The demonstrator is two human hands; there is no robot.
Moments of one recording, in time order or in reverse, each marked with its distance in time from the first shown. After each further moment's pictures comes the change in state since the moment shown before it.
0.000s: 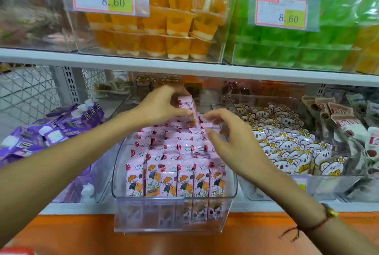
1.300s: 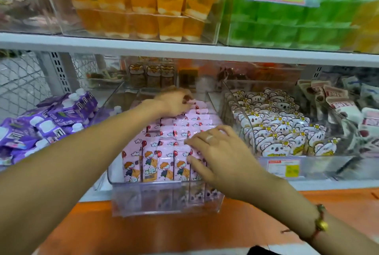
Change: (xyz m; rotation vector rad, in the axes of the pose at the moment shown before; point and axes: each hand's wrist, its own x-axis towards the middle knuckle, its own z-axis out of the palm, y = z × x) left_hand 0.041 -0.025 0.057 0.208 -0.302 -0.105; right_hand -0.037 -0.006 0.013 -0.645 -0.404 -0.209
